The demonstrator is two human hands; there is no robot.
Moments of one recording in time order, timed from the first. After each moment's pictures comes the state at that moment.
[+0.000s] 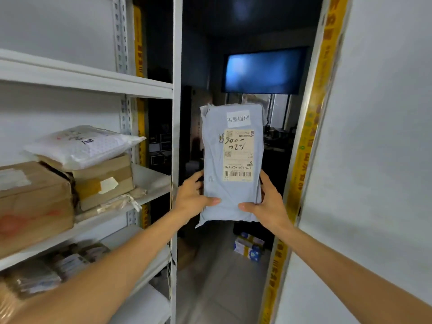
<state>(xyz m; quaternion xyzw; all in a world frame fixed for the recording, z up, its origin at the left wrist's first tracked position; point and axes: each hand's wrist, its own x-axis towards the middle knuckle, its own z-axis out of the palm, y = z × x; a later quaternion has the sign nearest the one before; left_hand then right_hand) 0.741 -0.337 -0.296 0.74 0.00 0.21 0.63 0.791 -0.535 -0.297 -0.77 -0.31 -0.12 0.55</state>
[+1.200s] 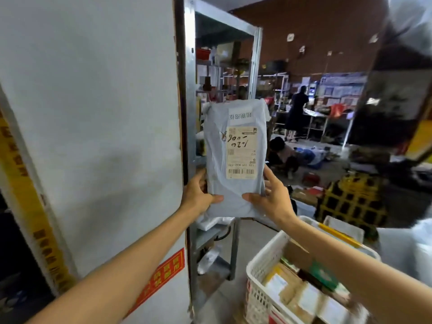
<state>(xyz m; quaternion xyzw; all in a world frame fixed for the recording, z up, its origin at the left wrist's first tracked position) 0.653 -0.723 -0.344 0.65 -0.45 -0.21 0.57 0.467 -0.809 -0.343 -0.76 0.29 -0.43 0.40</state>
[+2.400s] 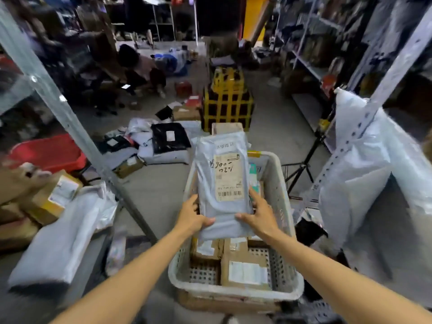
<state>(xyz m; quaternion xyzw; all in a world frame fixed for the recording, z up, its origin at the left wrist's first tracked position) 0.533 -1.091 -0.626 0.58 -0.51 -0.58 0.27 0.339 -1.035 -0.612 -0.51 0.66 -0.38 0.40</state>
